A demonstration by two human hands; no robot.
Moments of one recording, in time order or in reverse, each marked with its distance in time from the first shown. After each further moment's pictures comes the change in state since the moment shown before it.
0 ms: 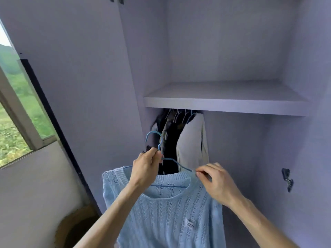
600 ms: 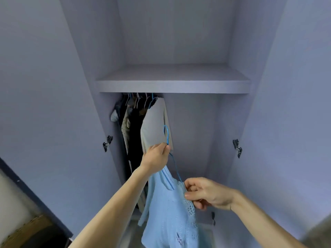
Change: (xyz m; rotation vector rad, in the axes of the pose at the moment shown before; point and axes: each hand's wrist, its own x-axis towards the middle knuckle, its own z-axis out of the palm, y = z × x) left_hand 0.016 0.033 0.120 0.080 -0.578 0.067; right_hand -0.079 0.001 -0.025 0.803 -0.634 0.617
